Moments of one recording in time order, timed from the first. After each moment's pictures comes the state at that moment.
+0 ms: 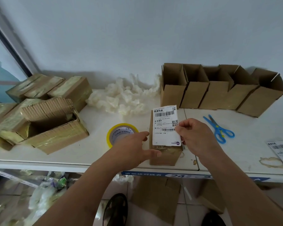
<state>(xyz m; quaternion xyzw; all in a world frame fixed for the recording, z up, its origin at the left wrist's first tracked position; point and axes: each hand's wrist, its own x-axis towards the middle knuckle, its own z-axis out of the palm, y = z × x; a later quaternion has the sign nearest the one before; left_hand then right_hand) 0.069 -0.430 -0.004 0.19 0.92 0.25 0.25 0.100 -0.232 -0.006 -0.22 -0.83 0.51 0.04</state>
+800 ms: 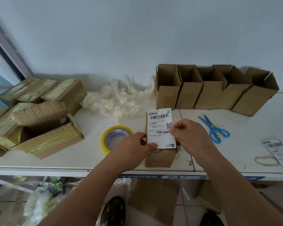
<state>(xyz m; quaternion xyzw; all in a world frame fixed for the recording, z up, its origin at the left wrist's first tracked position) 0.066 -0.412 -0.014 0.14 0.91 0.30 0.23 0.098 -0.228 -0.005 -0.21 -0.84 0.50 0.02</state>
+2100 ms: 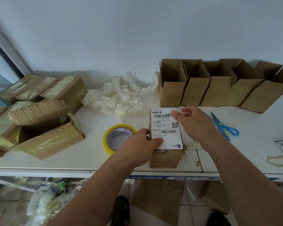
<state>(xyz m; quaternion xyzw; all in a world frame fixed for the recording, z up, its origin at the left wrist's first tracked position) 0.062 -0.400 -0.010 0.04 0.86 0.43 0.27 0.061 -0.216 -0.012 -0.23 -0.87 0.43 0.03</state>
